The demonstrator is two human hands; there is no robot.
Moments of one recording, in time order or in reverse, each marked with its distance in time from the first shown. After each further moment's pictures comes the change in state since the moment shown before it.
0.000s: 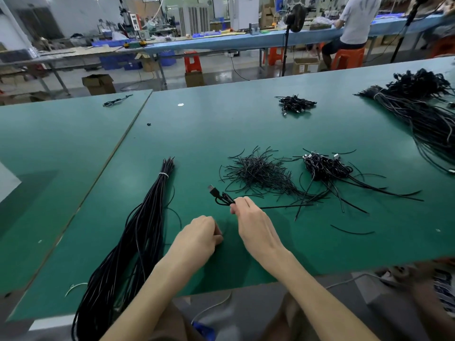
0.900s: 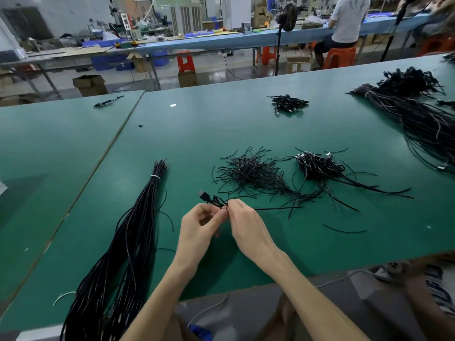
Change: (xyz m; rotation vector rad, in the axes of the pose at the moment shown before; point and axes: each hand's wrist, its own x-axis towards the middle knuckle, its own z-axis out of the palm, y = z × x) left_hand 0.014 0.006 0.032 -1.127 0.389 0.152; right_hand 0.005 0.009 0.005 0.113 -0.013 0.011
